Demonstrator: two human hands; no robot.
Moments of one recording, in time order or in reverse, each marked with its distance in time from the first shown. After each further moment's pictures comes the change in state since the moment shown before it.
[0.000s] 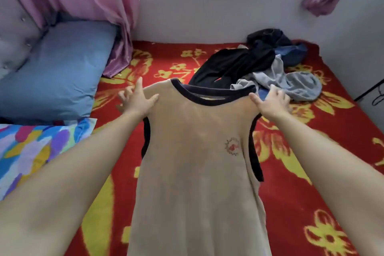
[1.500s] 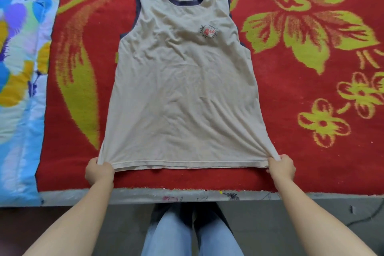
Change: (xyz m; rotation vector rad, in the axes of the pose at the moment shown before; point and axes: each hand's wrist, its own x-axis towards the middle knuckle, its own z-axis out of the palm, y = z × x) left_hand -0.350 -0.293 0.185 -0.073 0.127 -0.881; right_hand -0.292 0.337 0.221 0.126 -0.249 0.705
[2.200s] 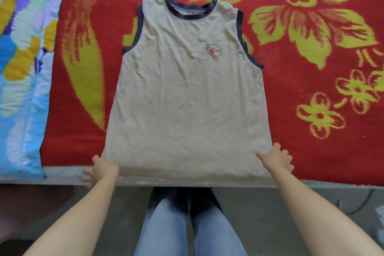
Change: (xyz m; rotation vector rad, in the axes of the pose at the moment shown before) left_hand -0.016 -0.050 -0.014 0.253 -0.162 -0.121; right_hand -0.041 -0.011 -0.011 -0.573 -0.087 -0.064
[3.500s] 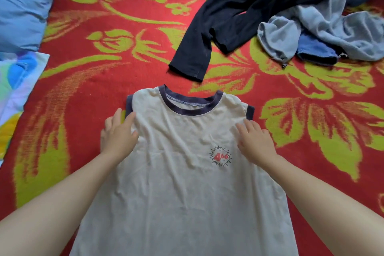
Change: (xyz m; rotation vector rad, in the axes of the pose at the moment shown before) left_hand 0.087 0.396 -0.019 0.323 0.104 0.921; right_hand 0.151 -0.308 -0.161 -0.453 0.448 -0.885
